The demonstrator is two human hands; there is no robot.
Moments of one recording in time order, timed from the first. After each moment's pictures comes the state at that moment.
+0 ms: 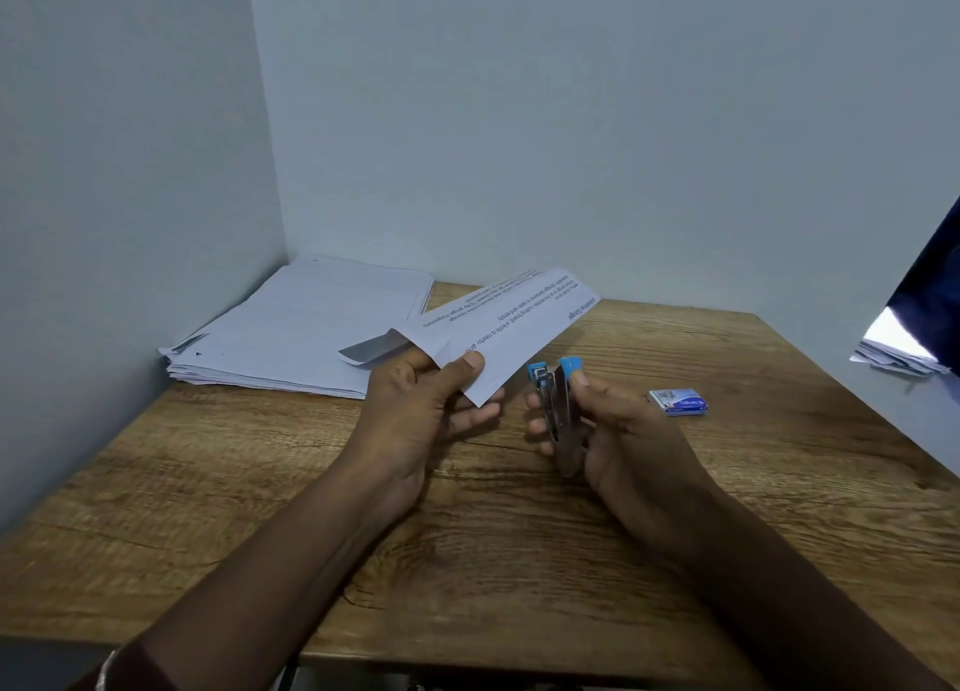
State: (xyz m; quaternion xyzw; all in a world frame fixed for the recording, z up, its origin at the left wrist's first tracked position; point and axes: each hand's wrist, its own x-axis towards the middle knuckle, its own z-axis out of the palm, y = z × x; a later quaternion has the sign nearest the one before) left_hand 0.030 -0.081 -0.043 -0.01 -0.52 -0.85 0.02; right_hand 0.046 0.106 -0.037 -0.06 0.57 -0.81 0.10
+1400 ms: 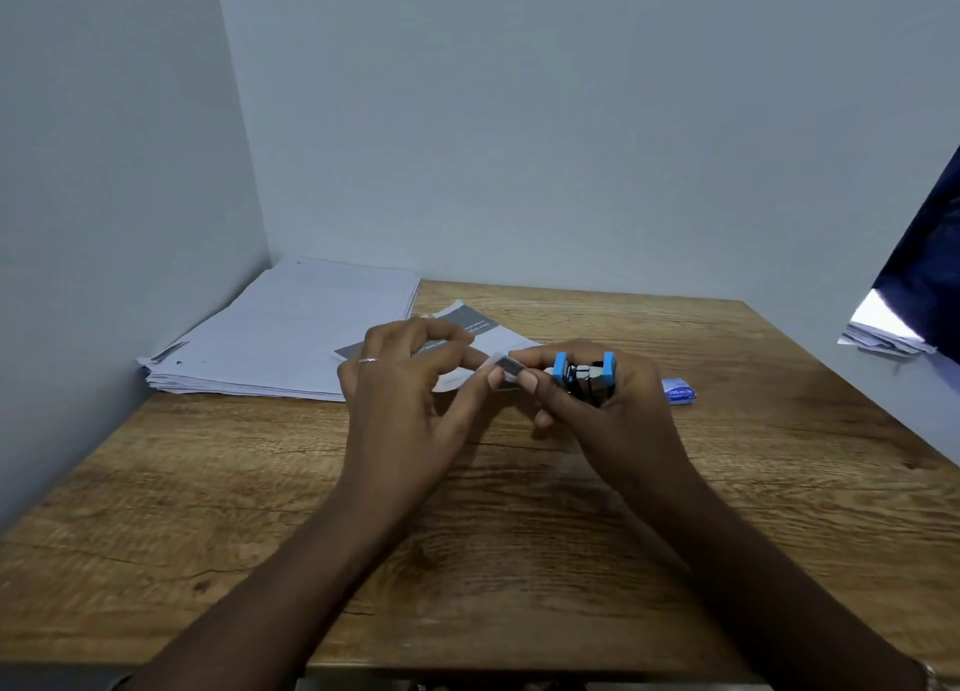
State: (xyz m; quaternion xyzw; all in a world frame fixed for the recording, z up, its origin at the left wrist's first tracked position) left_hand 0.048 -0.077 -0.037 -0.13 -0.84 -0.39 0.34; right_hand 0.042 0.108 -0.035 -0.19 0.75 -0.60 -0.18
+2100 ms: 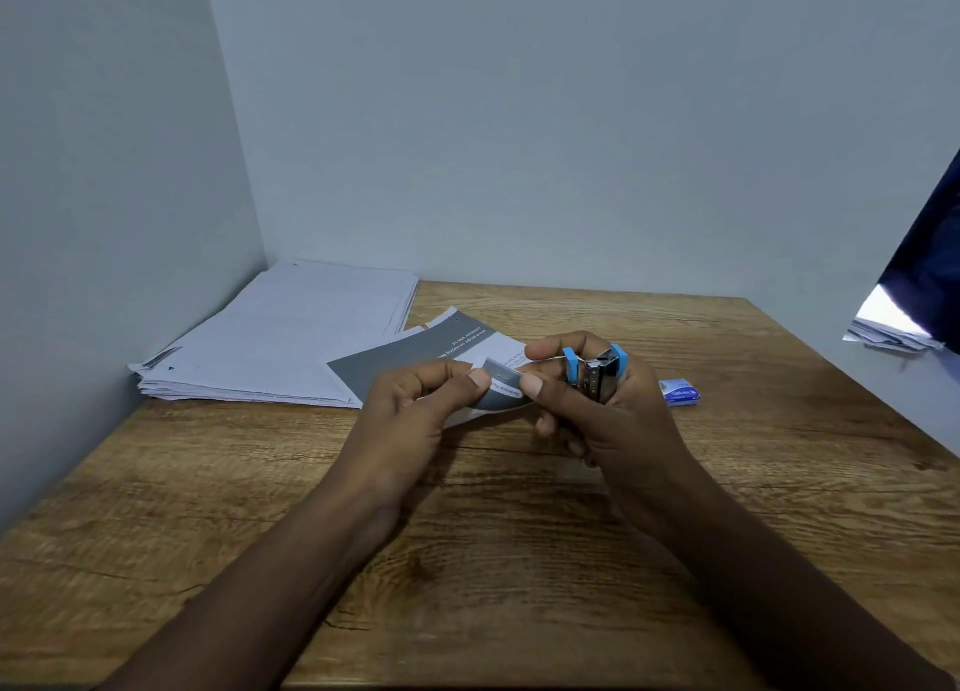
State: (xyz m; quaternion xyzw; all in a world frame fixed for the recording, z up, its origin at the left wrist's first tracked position) left_hand 0.045 -0.078 -0.037 -0.05 -0.67 -0.74 -0.01; right_hand 0.037 0.109 -0.038 -0.16 0.67 -0.72 -0.08
